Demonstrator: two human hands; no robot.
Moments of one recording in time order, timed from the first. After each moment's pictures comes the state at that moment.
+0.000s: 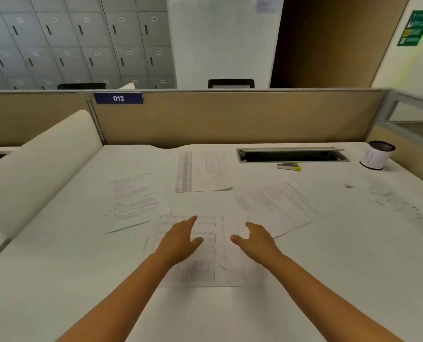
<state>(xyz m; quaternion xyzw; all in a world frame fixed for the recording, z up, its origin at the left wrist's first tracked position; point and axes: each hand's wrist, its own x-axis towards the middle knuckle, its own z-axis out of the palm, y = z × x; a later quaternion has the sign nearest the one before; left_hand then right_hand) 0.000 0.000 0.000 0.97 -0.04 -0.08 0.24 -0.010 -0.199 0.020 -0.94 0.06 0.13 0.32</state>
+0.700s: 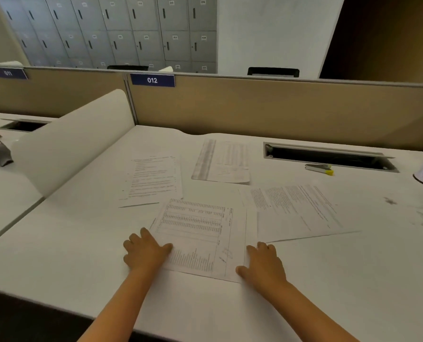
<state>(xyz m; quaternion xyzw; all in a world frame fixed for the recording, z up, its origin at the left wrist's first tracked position) -0.043 0.019 -0.032 0.90 0.39 -0.04 0.20 -0.020 -0.222 -0.022 -0.97 -0.07 0.17 0.15</state>
